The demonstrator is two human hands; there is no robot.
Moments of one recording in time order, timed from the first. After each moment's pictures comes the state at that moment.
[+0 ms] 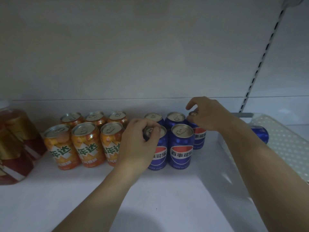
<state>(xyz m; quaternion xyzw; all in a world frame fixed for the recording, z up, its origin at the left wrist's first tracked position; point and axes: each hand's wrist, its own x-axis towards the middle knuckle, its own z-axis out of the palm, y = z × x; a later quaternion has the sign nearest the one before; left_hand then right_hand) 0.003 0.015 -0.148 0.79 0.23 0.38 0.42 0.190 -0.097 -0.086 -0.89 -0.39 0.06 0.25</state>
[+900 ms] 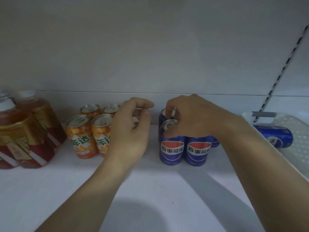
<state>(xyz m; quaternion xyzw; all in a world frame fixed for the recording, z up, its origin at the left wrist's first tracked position) -0.040 0.034 -0.121 0.76 0.20 0.48 0.39 0.106 -0.063 -0.061 -0.82 -0.56 0.04 0.10</state>
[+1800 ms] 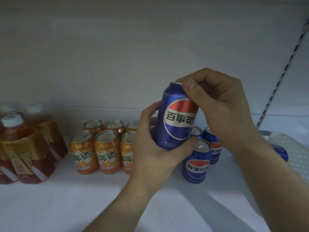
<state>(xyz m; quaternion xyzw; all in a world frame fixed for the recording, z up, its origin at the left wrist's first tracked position) -0.025 -0.011 -0.102 0.66 0.09 0.49 0.56 0.091 -0.088 -0.028 -0.55 -0.55 -0.03 0.63</state>
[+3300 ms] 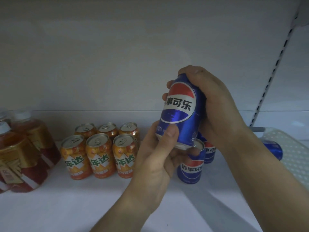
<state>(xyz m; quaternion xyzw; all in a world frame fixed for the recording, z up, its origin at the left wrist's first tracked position) -0.021 -0.031 -0.101 0.46 -0.02 0.33 0.82 0.100 -0.086 -0.026 -0.46 -0.40 0.23 0.76</state>
